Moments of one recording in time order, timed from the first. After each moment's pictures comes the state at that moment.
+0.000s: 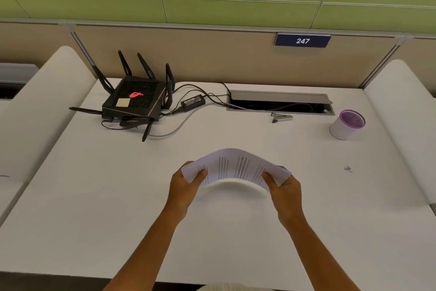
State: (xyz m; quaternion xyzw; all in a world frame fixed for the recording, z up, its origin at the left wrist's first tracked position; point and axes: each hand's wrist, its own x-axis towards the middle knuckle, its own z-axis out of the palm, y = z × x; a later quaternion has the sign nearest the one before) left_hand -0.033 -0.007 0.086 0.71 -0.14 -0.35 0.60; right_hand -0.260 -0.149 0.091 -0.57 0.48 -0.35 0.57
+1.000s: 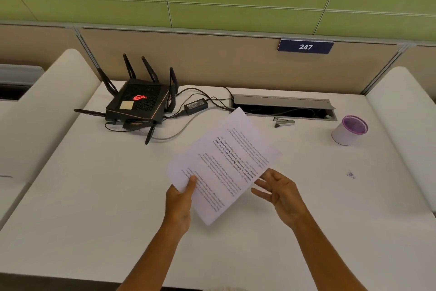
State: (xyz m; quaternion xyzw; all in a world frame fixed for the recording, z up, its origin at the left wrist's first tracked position) left_hand -0.045 0.013 0.083 0.63 0.01 -0.37 0.68; right_hand -0.254 -0.163 0.105 -0.44 0.40 -0.24 0.77
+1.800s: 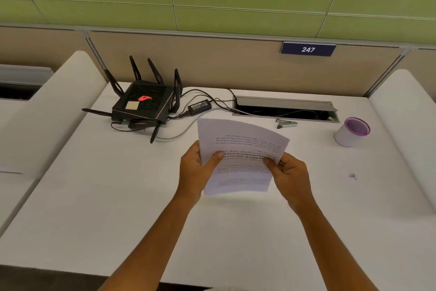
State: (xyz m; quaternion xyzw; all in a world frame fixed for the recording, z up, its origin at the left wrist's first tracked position) left_hand -0.038 -0.032 0.155 0.67 -0.24 -0.29 0.64; right_hand -0.239 -0.166 0.155 -0.69 0.39 -0.32 0.52
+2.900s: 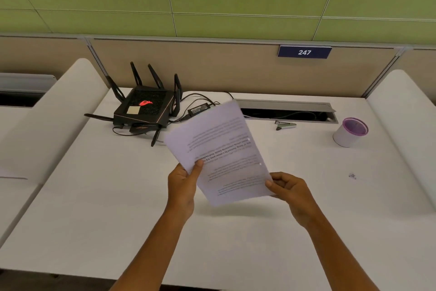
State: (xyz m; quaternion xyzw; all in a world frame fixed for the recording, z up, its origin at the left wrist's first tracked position) left_hand -0.040 -0.002 0.135 0.62 -0.08 -0.32 0.71; right_hand -0.279 -0.166 0.115 -0.57 0.38 -0.22 0.69
